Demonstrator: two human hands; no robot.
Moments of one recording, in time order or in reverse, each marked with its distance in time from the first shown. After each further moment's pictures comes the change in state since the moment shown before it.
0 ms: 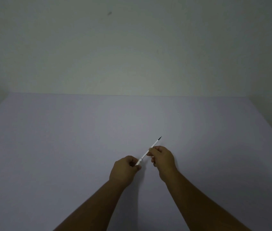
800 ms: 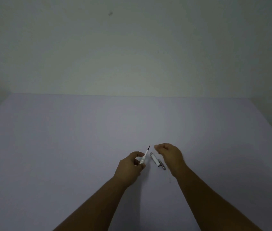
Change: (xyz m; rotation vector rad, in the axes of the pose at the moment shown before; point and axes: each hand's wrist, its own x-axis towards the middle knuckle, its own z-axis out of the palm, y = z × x) left_hand 0.004 0.013 0.002 -0.146 -0.117 0.021; right_hand 0.018 -0.015 -0.030 -0.241 -0.035 -0.086
